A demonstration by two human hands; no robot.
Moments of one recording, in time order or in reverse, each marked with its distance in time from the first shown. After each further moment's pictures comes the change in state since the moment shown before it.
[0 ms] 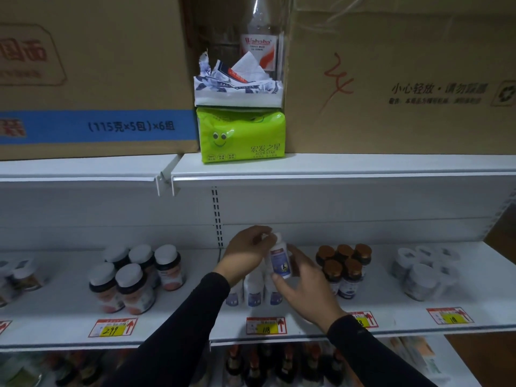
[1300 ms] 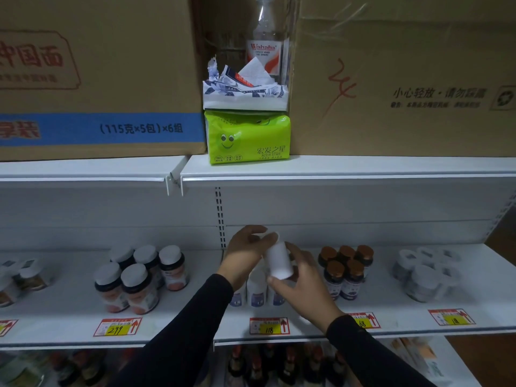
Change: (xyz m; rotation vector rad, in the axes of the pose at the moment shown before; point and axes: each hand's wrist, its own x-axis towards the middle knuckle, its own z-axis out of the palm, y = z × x) left_hand -0.009 0.003 -0.002 -0.330 0.071 -0.092; right_hand -0.002 -0.011 0.005 0.111 -0.025 0.103
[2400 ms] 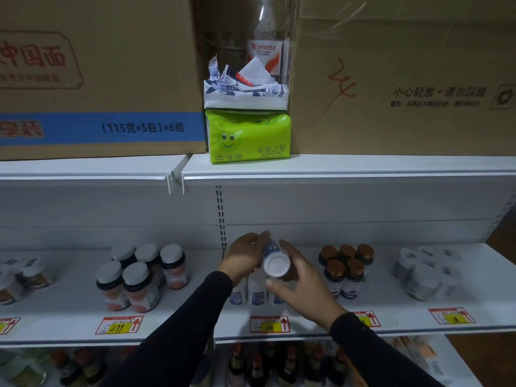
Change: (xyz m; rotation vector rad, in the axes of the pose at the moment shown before) left_hand 0.004 -0.004 -0.003 0.310 -0.029 -0.059; right_hand -0.005 -0.012 -0.008 0.073 -0.116 -0.041
